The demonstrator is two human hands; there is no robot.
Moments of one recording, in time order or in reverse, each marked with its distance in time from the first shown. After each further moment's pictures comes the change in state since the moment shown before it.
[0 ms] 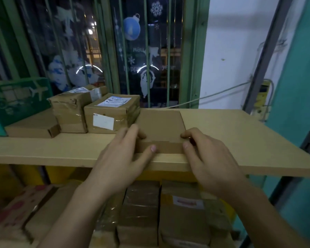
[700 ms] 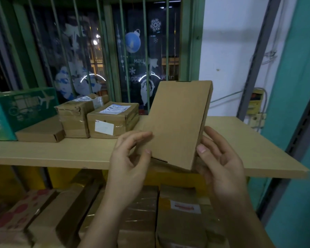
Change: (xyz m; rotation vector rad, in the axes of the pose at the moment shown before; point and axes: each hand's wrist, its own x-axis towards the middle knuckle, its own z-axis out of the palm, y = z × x) left_hand -0.025 0.039 0.021 -0.710 0.315 -0.019; right_hand -0.035 0.004 -0.004 1.296 0.299 0.286
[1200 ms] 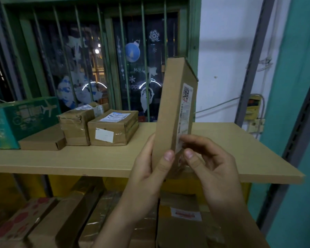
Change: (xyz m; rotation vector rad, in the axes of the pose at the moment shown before) left_hand -0.008 0.046 0.026 -0.414 -0.289 0.037; right_hand -0.003 -0.020 0.011 -0.156 -0.180 -0.250
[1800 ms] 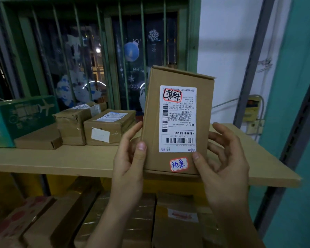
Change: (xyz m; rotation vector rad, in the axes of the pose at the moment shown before) left_hand 0.007 -0.020 -0.008 0.083 0.378 -0.009; right_hand 0.001 0.006 -0.015 -0.113 0.258 -0.009
